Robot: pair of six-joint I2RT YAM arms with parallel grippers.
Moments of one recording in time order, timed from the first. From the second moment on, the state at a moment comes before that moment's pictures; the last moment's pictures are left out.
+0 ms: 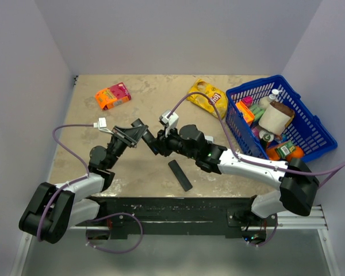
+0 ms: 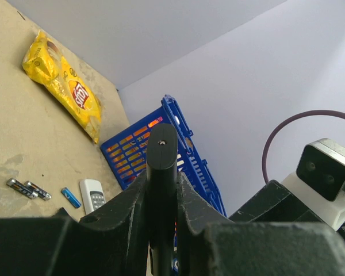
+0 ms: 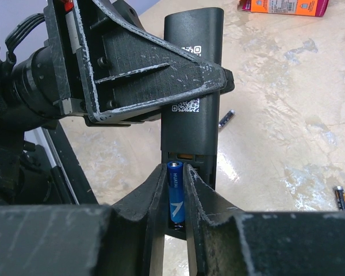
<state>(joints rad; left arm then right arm) -0.34 1.15 0.21 1.20 0.23 -1.21 1.00 1.42 0.96 0.23 -0.01 0.27</state>
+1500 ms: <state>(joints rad) -0.36 1.24 0.21 1.25 0.24 -1.26 1.01 1.41 0.96 0.15 0.11 0.39</state>
